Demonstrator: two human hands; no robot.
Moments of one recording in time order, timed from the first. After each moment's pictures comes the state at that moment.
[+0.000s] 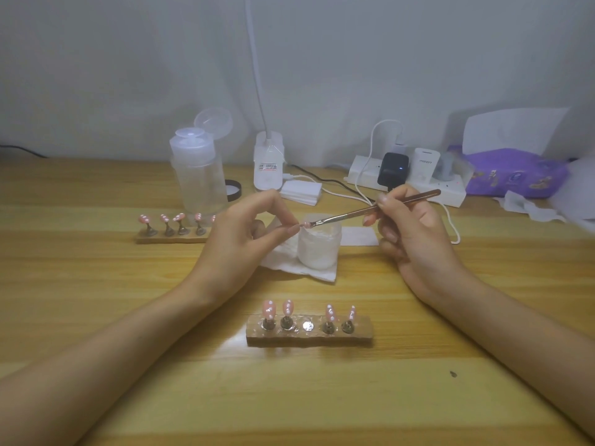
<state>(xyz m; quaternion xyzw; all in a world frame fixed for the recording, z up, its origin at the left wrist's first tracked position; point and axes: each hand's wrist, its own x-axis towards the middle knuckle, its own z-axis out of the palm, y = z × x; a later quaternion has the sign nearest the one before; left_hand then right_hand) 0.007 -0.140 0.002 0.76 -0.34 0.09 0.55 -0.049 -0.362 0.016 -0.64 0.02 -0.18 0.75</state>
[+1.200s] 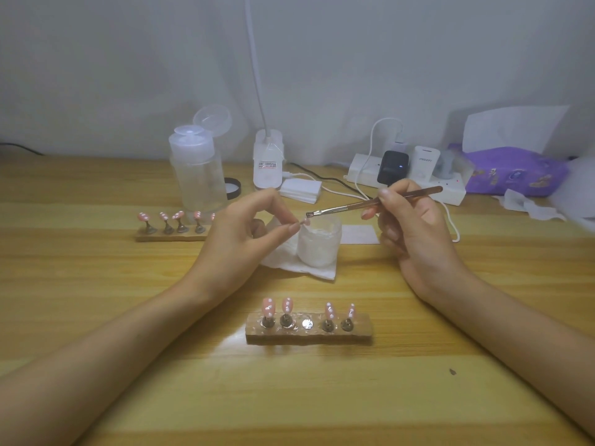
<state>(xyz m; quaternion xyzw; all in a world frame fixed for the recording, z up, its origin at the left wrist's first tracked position) 0.005 -0.140 0.003 0.76 -0.34 0.08 0.55 -0.048 -0.364 0.014 -0.64 -0.01 -0.19 0.74</state>
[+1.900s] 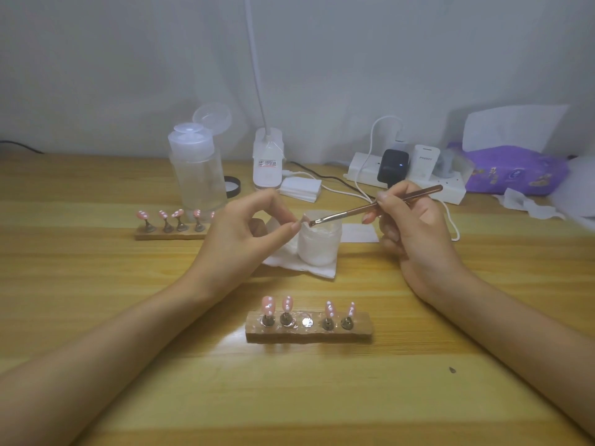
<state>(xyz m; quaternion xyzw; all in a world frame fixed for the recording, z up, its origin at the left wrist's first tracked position) 0.001 -0.142 0.005 0.75 -0.33 0.07 0.56 -0.048 -0.364 0.012 -0.65 0.01 -0.20 0.73</state>
